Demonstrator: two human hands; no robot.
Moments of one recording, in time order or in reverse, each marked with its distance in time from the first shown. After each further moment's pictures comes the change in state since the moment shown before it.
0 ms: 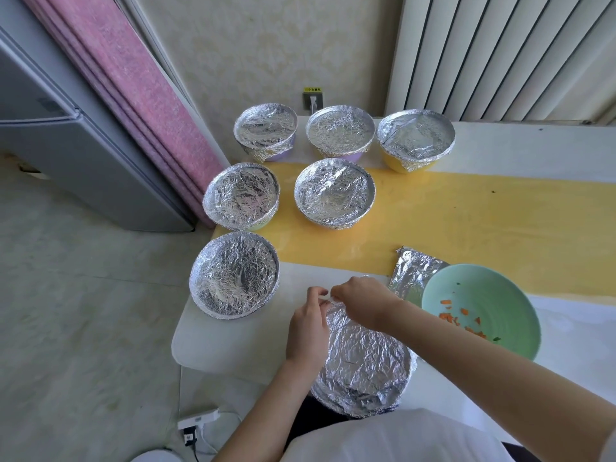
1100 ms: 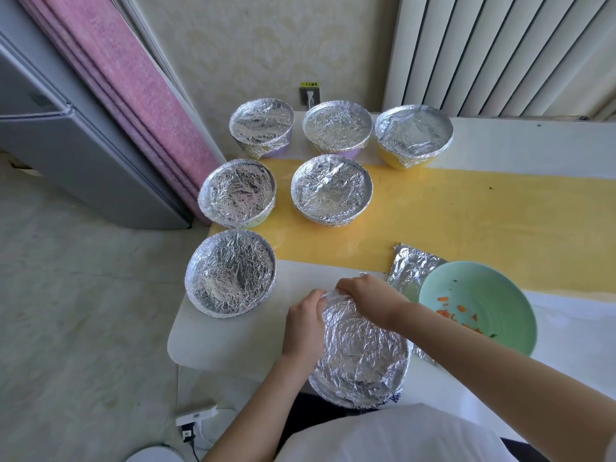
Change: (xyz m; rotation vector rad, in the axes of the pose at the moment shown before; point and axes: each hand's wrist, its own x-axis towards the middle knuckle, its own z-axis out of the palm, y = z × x) left_hand 0.005 -0.002 -0.002 0.028 -0.043 -0.013; right_hand -0.005 0.022 0.019 0.278 0.068 0.007
